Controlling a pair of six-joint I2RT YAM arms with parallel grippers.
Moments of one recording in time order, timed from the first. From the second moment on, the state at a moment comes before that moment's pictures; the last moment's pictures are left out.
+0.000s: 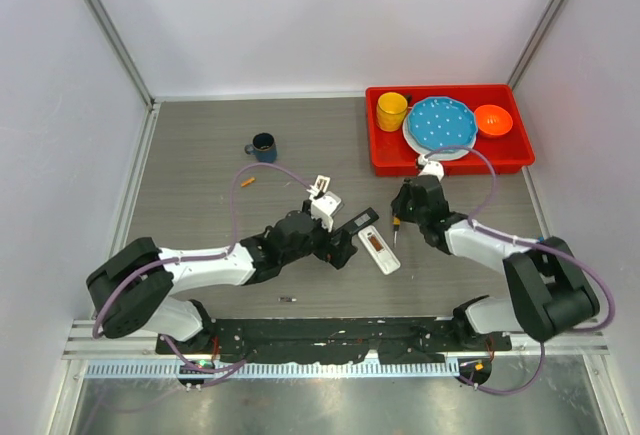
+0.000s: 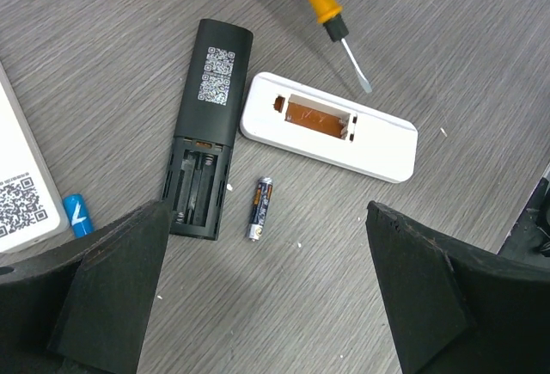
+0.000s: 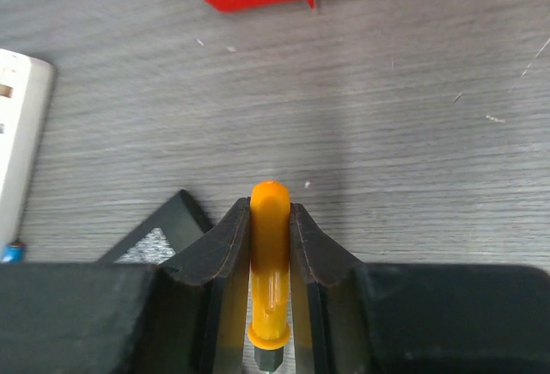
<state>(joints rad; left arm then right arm) -0.99 1.39 0.58 0.39 -0.06 -0.29 0.42 1.30 0.50 0.21 0.19 0.50</state>
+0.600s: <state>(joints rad) -0.99 1.43 0.62 0.37 -0.05 -0.29 0.39 1.50 0.63 0.09 0.13 0.51</state>
